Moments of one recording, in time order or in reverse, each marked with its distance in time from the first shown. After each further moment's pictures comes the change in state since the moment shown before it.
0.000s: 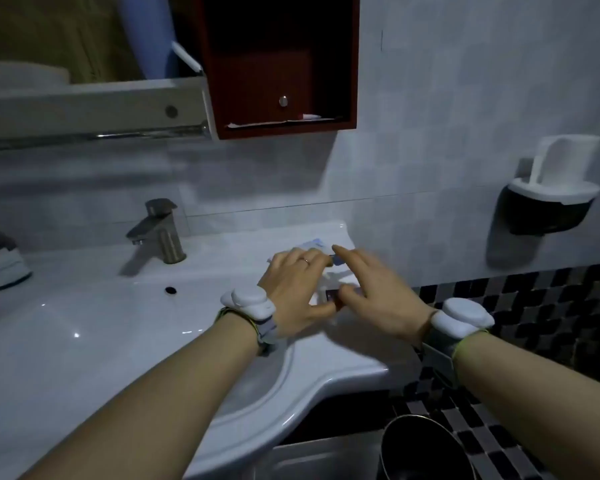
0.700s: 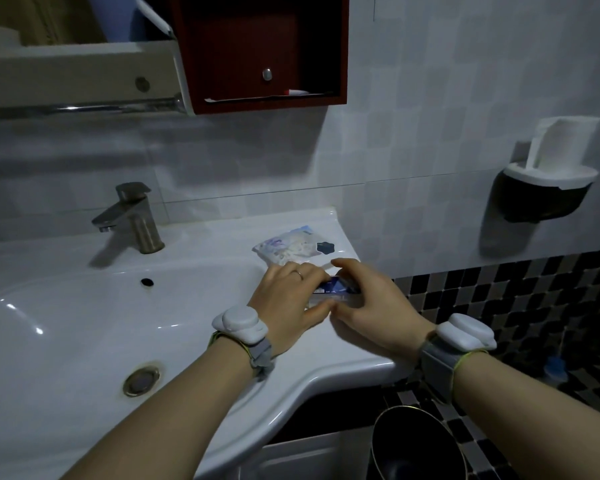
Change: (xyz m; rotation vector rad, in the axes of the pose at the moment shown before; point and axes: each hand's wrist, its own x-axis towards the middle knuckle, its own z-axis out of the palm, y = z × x) left_hand -0.010 0.003 0.050 -0.057 0.035 -0.009; right_hand -0.013 0.033 0.033 0.146 0.062 0.115
